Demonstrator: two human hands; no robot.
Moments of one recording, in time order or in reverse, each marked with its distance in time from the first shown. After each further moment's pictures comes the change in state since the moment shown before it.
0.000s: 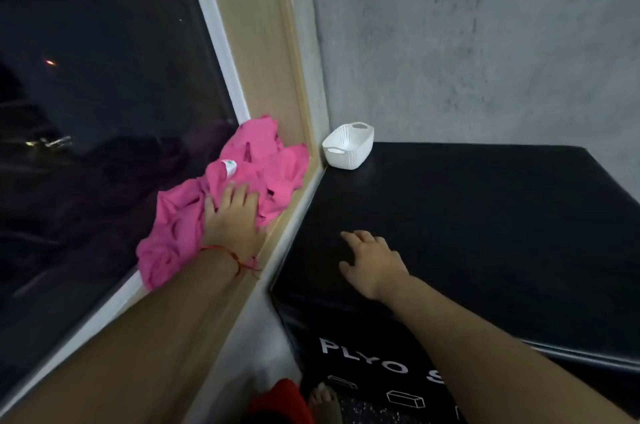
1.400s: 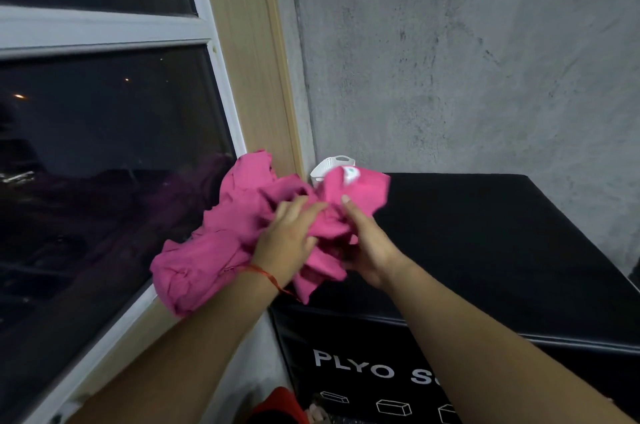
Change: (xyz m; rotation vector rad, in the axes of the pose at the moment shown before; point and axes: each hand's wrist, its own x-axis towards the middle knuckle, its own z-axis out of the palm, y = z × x) left_hand -0.042 0.077 -0.126 -0.636 0.181 0.295; right_hand -0.073 -0.067 -0.078 1.524 0.005 0.044
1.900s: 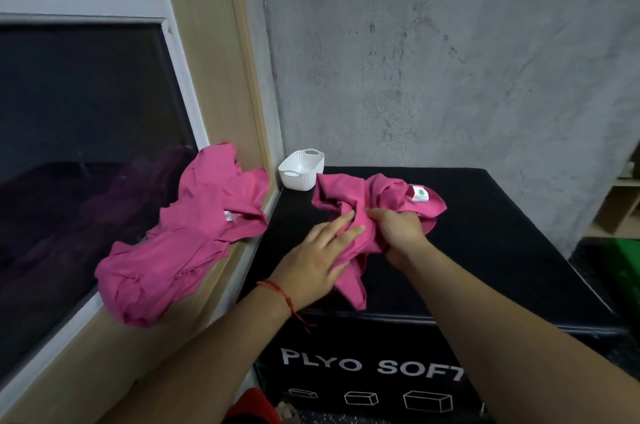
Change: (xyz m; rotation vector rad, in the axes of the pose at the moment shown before) left_hand -0.005 0.055 0.070 -0.170 -0.174 0.263; right_hand 0.002 -0.025 -0.093 -0.044 0.516 -0.141
